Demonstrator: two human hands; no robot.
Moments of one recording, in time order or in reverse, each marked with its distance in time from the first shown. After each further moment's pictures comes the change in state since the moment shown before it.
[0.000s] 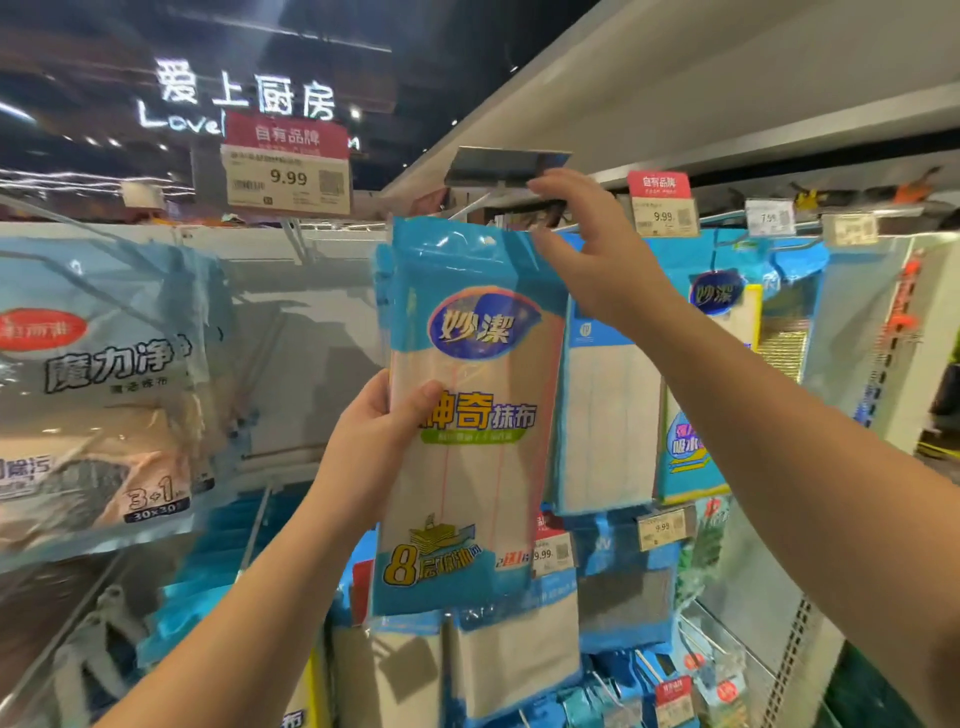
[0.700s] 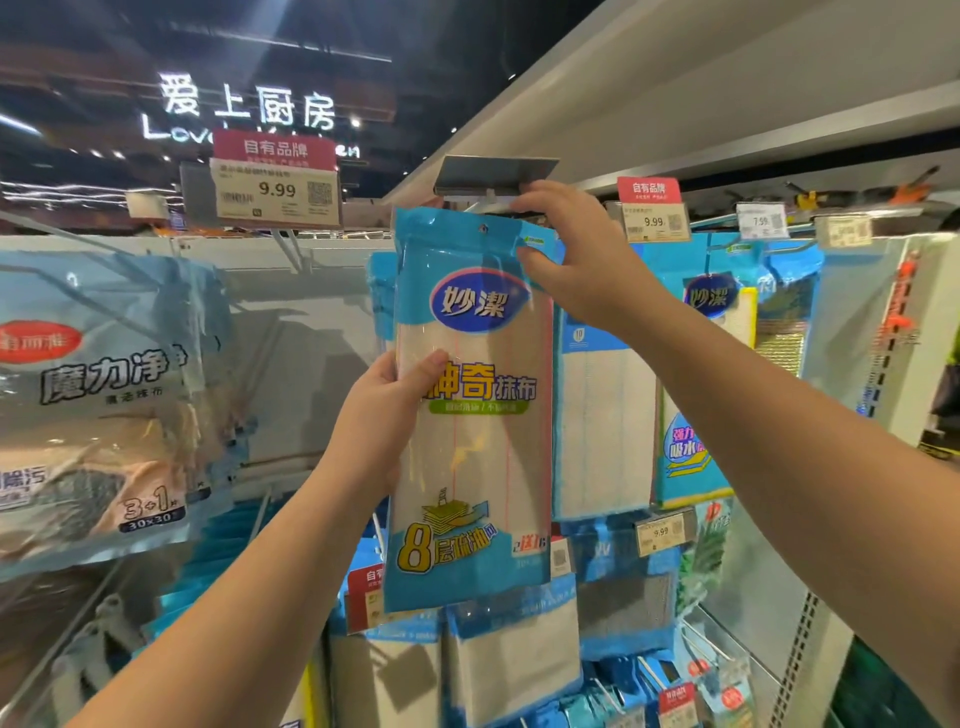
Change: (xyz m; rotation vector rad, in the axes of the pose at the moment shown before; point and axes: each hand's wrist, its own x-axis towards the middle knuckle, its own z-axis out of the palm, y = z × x) left_hand 0.027 0.019 0.018 -0.097 -0.040 -0.043; right_hand 0.007 0.000 -0.002 -0.120 -0.085 -0.006
